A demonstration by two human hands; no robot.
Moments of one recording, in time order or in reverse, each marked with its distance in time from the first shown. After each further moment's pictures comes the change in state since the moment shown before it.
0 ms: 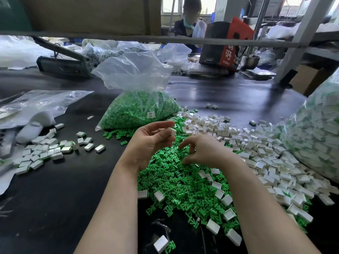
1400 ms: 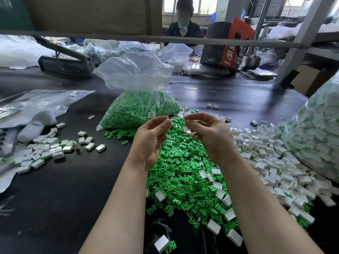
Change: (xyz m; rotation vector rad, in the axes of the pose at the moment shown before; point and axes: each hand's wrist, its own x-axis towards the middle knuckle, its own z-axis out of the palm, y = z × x) left_hand 0.003 0.002 0.018 -0.162 0.189 0.032; right_hand 0.001 -0.014 -0.006 1.217 0.412 -0.098
